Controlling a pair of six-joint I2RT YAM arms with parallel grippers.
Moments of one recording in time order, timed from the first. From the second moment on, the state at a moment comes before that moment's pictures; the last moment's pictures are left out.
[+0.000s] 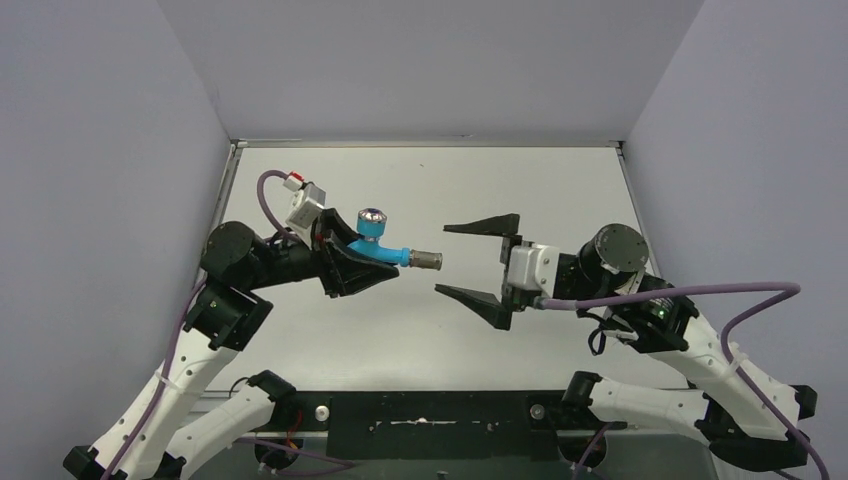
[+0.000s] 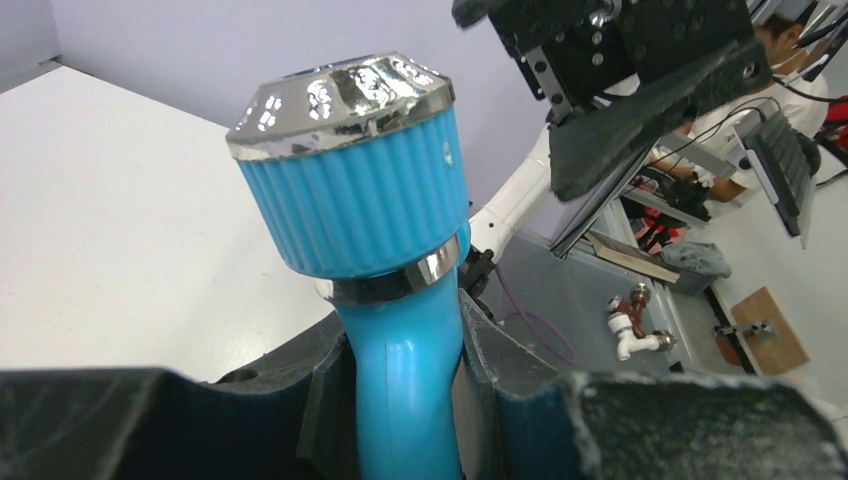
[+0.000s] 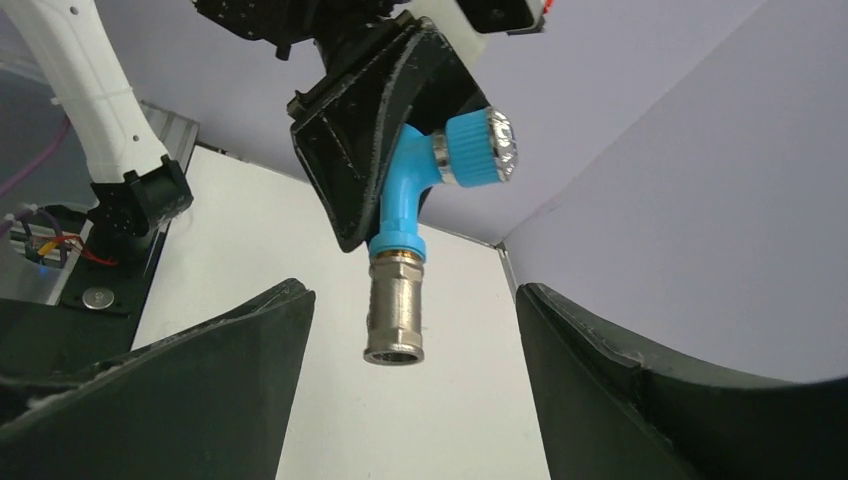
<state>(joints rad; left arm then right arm) -0.56 0.80 0.99 0.01 0.84 -0.54 0.96 0.87 1.29 -0.30 -0.48 -0.51</state>
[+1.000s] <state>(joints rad) -0.56 0.81 0.99 0.19 0.95 -0.60 1.11 0.96 1.26 -0.27 -0.29 -0.55</state>
